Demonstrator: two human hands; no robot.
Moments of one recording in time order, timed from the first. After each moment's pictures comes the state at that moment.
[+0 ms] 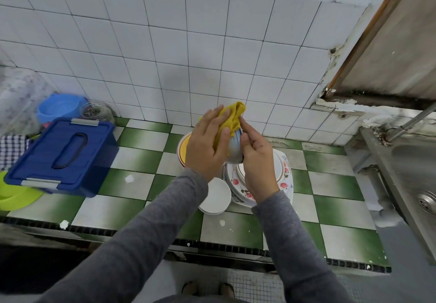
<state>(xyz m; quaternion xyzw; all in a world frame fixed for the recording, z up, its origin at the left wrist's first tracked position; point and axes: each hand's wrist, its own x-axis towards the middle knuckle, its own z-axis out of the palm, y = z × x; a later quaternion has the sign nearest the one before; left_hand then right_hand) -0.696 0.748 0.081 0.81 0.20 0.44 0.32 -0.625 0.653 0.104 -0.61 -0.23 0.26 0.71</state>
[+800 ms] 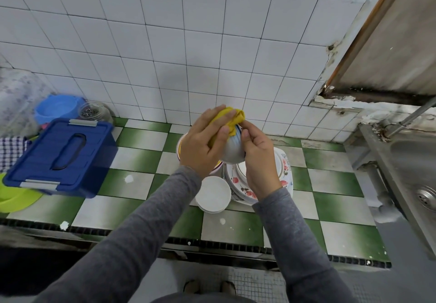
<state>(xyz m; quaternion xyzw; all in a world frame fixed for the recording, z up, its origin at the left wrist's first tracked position) -0.702 0.756 0.086 0.83 0.15 0.45 0.29 -0.626 0.650 0.116 -0.59 -0.23 0.27 0.73</state>
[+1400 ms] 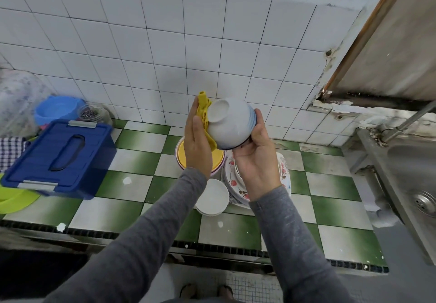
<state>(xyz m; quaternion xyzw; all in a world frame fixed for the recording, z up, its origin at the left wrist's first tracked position) -0.686 0.738 0.099 0.55 0.27 0.51 0.60 -0.626 0.662 0.134 -0.29 -0.01 0.38 0.88</state>
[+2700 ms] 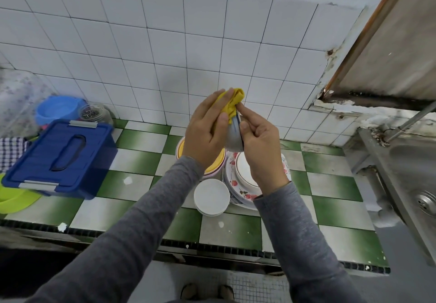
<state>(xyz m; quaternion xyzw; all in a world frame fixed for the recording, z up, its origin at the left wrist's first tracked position) -0.686 0.764 0.112 0.81 0.13 0.47 0.33 -0.621 0.654 0.149 -0.61 -0.29 0.22 0.70</state>
